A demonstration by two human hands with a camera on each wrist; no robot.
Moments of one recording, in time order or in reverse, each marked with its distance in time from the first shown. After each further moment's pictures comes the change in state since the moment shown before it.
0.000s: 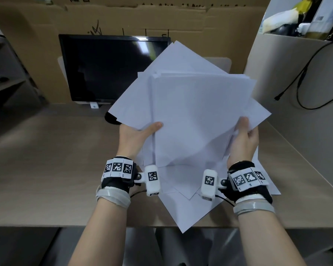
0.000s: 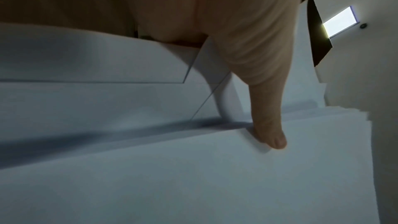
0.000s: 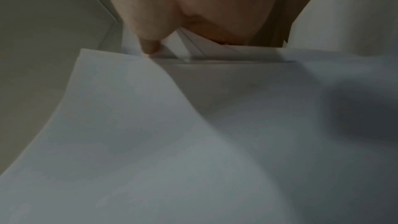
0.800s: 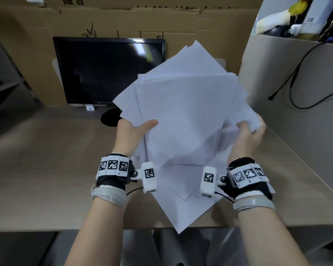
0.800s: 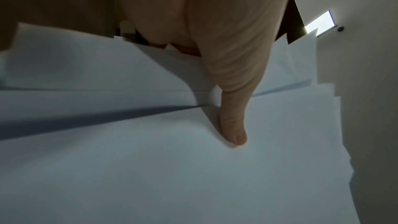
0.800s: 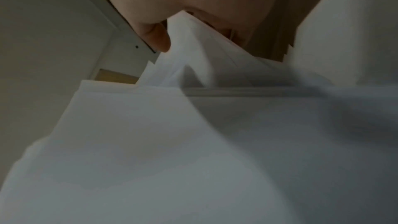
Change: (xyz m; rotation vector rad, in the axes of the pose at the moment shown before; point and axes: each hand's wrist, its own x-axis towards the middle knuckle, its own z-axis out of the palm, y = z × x) left_hand 0.020 -0.006 0.001 0.130 -0.077 -0.013; right_hand 0.013 -0.010 -0.007 -0.058 0.123 -0.070
